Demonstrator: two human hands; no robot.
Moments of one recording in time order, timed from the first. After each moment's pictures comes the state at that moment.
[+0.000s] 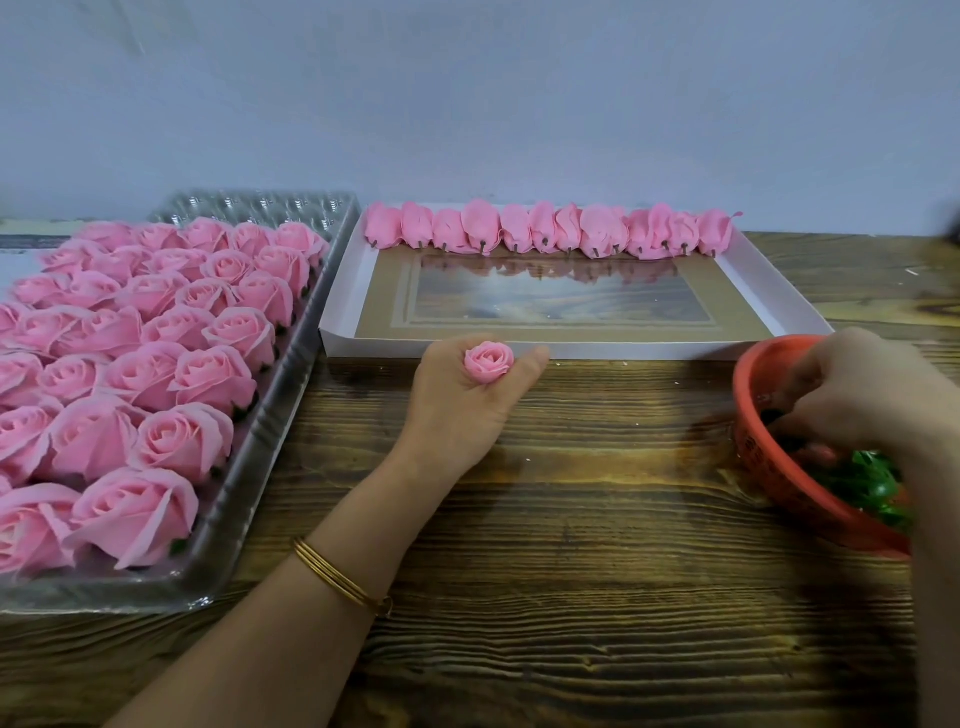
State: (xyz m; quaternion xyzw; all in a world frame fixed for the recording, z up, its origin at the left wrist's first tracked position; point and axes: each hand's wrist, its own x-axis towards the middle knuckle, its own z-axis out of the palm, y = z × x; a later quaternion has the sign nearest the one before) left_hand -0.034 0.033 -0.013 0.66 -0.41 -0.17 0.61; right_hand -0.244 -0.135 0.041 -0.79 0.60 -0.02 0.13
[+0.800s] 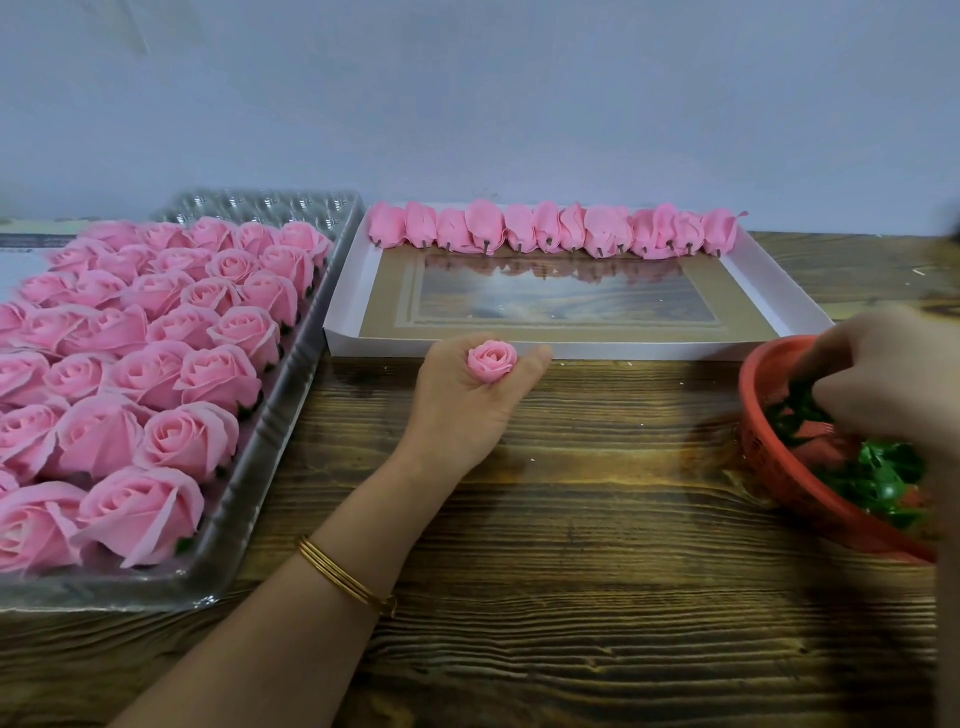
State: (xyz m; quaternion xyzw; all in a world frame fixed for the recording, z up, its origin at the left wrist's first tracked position) left_hand -0.034 0.033 -0.014 0.65 -0.41 -0.17 0.61; right_hand -0.246 -0.143 0.045 -0.79 0.59 -0.07 0.13
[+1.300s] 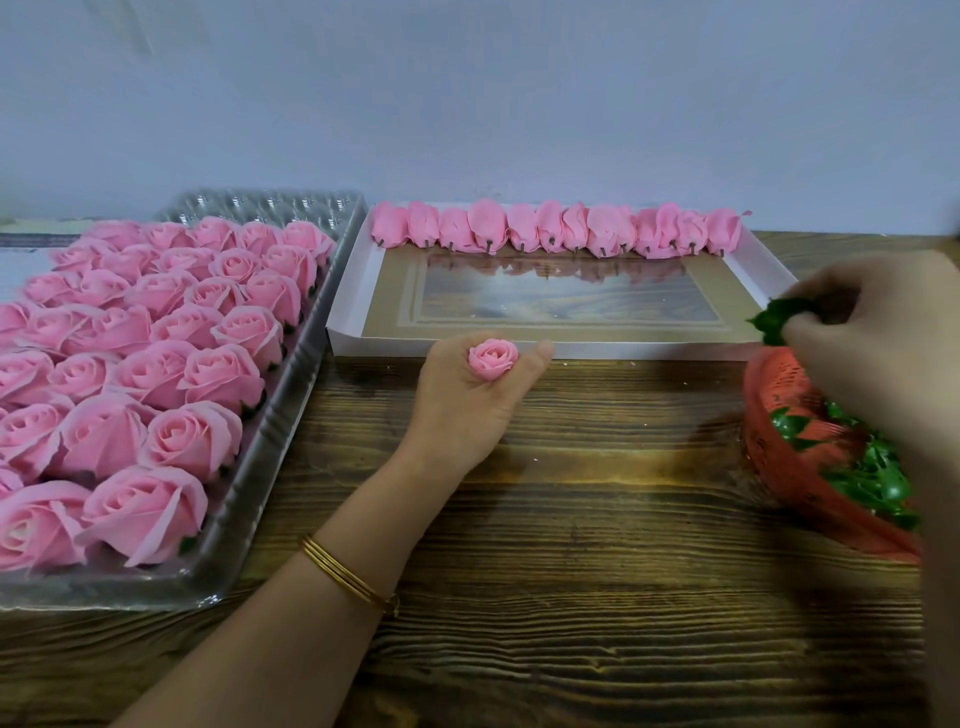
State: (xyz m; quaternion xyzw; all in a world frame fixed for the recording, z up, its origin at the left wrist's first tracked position) left_hand -0.033 0.032 -0.014 0.64 -0.40 -0.17 0.63; right_hand -0.228 -0.116 0.054 -0.81 0.48 -0.32 0.12
